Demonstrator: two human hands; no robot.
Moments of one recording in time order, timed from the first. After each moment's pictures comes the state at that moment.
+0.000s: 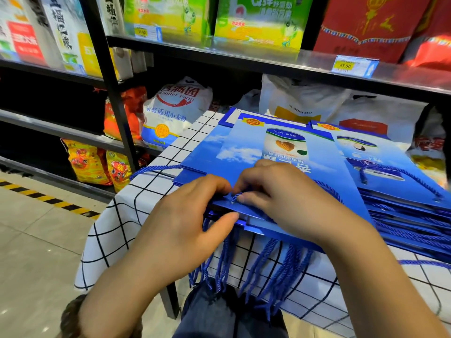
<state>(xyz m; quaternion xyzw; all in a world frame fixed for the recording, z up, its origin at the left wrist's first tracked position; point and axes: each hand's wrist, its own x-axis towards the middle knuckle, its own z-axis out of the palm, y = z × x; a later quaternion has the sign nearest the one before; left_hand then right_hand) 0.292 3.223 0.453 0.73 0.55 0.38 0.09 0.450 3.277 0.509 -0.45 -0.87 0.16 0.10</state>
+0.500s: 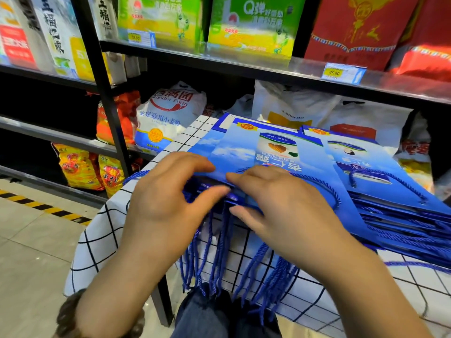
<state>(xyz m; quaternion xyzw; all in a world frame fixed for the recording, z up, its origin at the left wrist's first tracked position) 0.294 3.238 0.470 0.67 0.53 0.52 0.00 0.456 3.250 0.515 -0.42 -0.90 -0.01 0.12</state>
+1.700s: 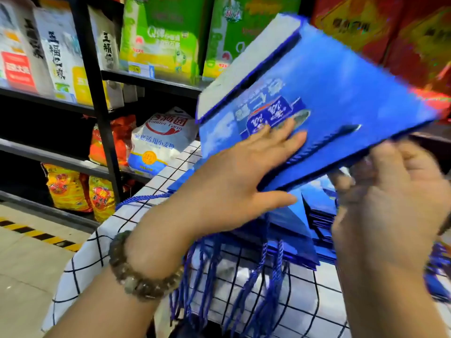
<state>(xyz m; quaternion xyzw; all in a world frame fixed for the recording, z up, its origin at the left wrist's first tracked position) 0.337 3.277 0.541 0.85 0.38 0.36 0.05 0.482 3.260 0.547 -0.29 -0.40 0.34 0.80</state>
